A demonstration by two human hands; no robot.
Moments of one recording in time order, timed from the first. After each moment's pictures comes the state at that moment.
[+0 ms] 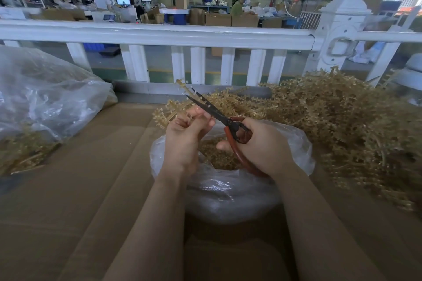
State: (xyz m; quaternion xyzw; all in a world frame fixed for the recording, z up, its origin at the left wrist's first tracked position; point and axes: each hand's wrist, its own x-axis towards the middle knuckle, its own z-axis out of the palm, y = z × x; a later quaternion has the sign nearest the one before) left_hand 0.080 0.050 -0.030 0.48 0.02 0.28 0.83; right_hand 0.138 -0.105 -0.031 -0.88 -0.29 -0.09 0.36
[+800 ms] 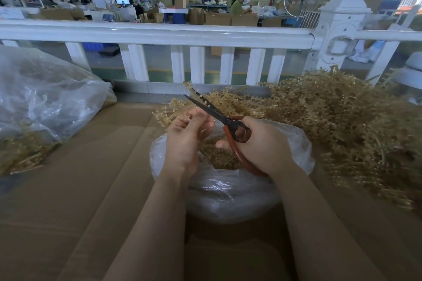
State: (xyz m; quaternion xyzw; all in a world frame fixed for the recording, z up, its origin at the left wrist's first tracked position) left_hand 0.072 0.045 -0.026 0.54 0.07 0.27 0.80; right_hand 0.138 -0.104 -0.032 -0.89 -0.29 -0.12 0.33
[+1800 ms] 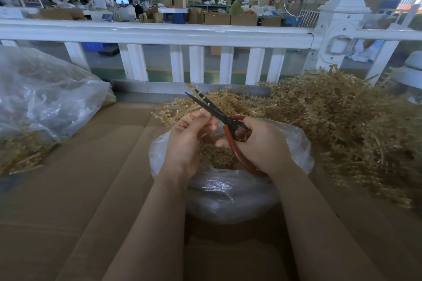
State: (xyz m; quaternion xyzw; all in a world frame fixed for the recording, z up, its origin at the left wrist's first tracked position) left_hand 0.070 0.043 -0.023 0.54 0.02 0.20 0.82; right_hand 0.137 -0.104 -0.033 -0.86 -0.29 -0.11 0.40
